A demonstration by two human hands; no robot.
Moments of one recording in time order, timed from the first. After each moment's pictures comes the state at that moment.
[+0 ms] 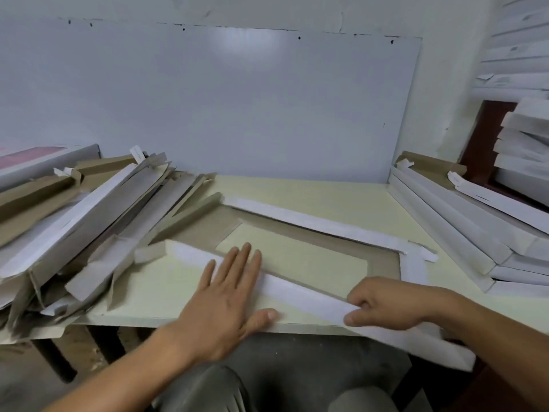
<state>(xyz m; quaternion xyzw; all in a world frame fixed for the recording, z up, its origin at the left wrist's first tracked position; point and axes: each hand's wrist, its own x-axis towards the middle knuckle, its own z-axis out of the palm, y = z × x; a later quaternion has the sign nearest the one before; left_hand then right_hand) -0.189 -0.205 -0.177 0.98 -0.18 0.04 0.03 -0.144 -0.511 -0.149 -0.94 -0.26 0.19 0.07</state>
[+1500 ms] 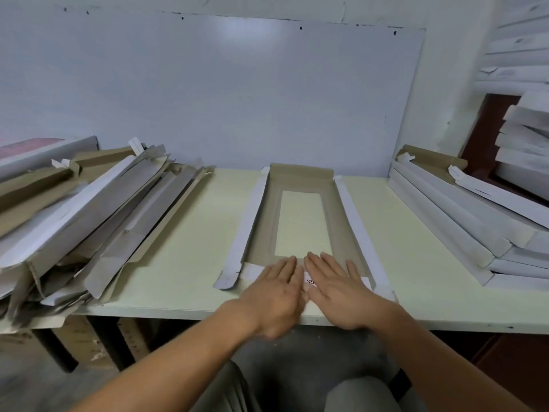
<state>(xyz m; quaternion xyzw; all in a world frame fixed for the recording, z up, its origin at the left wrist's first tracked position) -0.156 -0.272 -0.195 0.96 -0.26 -0.05 0.00 -0.139 -0.449 -0.200 -0.98 -0.18 0.08 0.03</state>
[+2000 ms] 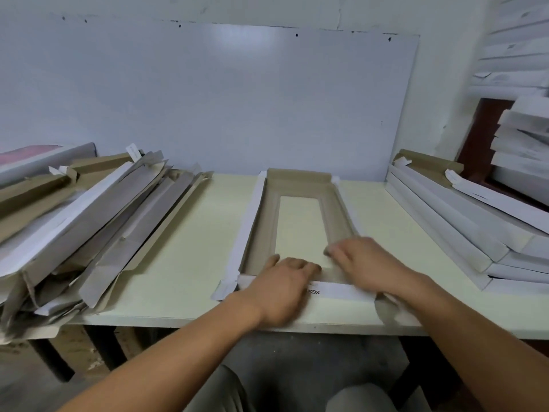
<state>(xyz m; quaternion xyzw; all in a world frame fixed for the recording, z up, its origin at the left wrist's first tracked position) -0.144 -0.287 -0.167 0.95 -0.30 0.04 0.04 -0.110 -0.483 -0.146 -0.98 -0.16 -0.05 0.12</state>
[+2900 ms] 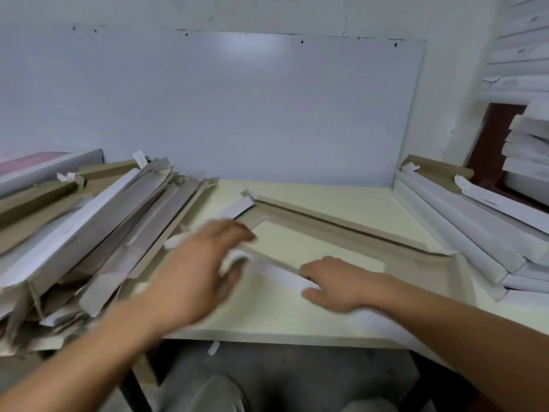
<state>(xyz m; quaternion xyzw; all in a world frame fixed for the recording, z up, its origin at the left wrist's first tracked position) -0.188 -0.179 -0.104 0.90 -0.28 0.27 0.20 -0.105 -0.436 -0.152 -0.95 -0.29 0.08 0.04</state>
